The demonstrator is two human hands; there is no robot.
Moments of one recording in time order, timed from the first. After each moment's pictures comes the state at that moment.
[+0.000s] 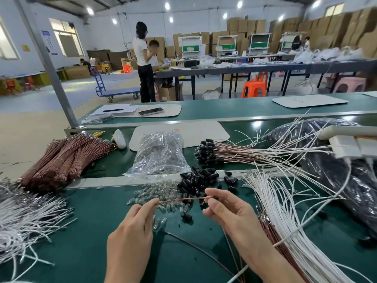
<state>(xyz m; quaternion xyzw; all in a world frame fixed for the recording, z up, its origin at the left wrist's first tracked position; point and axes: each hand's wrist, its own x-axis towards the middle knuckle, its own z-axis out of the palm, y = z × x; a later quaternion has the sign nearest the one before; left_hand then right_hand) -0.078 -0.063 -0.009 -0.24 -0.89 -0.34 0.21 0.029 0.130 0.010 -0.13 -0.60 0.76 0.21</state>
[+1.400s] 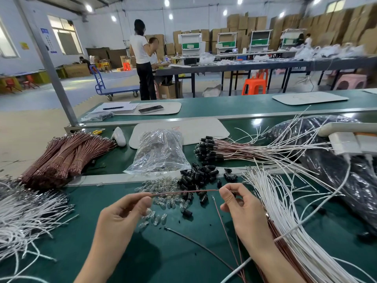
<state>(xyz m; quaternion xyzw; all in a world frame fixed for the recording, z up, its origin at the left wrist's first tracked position) -0.108 -0.085 0.001 -0.24 -0.74 -0.63 0.01 0.030 0.142 0.000 -0.23 -0.74 0.55 0.31</state>
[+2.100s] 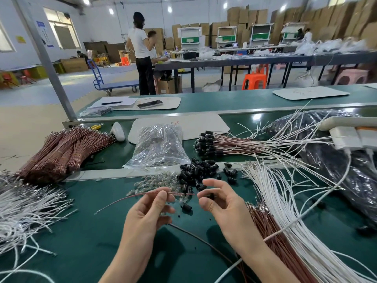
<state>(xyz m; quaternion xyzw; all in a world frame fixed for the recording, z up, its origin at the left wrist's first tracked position) -0.074 -0.039 -0.004 -0.11 -0.57 -0.80 -0.15 0.020 0.122 -0.005 -0.13 -0.72 0.64 0.24</state>
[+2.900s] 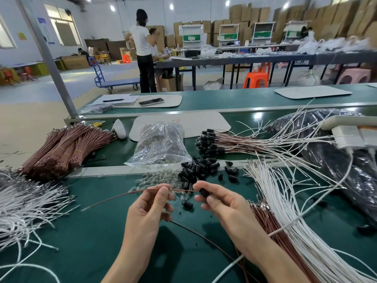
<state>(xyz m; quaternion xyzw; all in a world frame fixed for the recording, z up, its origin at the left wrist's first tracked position) -0.068 -0.040 -0.002 -0.16 -0.61 -0.77 -0.09 0.022 0.125 -0.007 -0.10 -0.64 0.74 0.16</state>
